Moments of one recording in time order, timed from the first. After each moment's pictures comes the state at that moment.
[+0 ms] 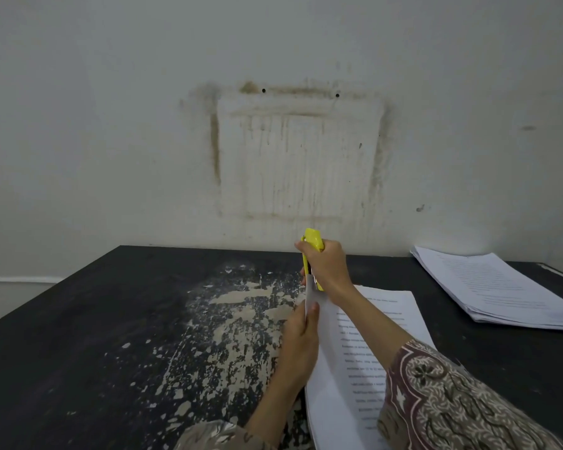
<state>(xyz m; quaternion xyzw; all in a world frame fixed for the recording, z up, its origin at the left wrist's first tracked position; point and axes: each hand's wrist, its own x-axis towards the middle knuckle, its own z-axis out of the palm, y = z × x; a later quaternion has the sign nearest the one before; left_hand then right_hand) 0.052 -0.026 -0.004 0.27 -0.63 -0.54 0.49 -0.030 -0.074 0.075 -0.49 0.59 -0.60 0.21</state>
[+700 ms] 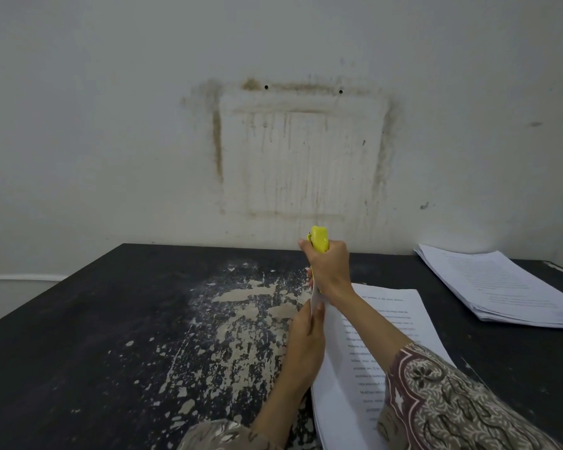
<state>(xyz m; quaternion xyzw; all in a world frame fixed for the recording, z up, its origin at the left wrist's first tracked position) 0.048 -0.031 -0.011 0.27 -0.65 -0.51 0.49 -0.027 -0.080 0.064 -0.48 0.55 -0.66 0.15</state>
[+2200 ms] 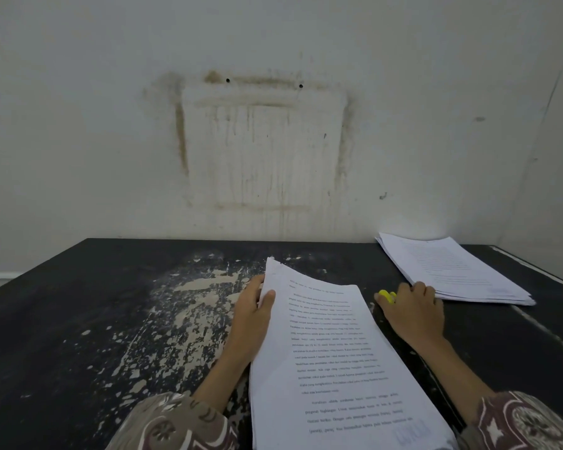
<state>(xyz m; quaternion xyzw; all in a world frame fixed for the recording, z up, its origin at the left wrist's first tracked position) 0.055 -0.029 -0.002 0.34 -0.69 -0.41 0.49 -0.189 0.043 0.005 -0.42 0.89 -0.16 -0.12</state>
